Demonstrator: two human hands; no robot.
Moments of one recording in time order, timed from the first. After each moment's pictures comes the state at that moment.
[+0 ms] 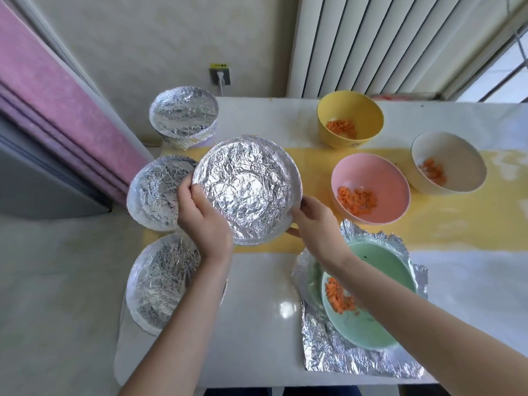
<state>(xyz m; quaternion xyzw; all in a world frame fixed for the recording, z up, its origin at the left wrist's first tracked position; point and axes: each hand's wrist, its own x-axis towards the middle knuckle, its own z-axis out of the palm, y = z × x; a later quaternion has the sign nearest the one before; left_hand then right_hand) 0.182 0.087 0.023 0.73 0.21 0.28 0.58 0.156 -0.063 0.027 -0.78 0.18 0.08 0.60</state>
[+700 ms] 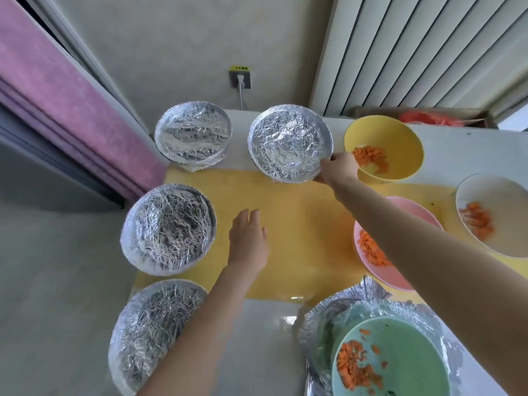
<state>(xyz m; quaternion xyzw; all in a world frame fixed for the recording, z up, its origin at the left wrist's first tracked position) 0.260 0.061 -0.054 0.96 0.05 -0.14 0.25 0.374 -0.107 -0.006 -0.79 0.29 0.10 0.53</state>
